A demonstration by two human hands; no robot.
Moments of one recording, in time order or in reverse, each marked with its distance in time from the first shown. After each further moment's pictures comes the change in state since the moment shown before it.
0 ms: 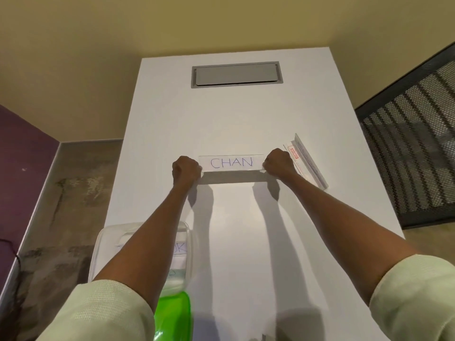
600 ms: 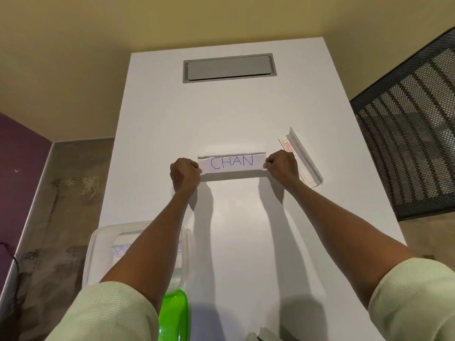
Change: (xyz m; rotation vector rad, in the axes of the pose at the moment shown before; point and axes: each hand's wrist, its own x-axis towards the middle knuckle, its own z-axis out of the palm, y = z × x) left_hand -0.018 0.000 0.025 -0.068 0.176 -0.023; right_hand -0.007 0.037 0.013 0.184 0.163 -0.050
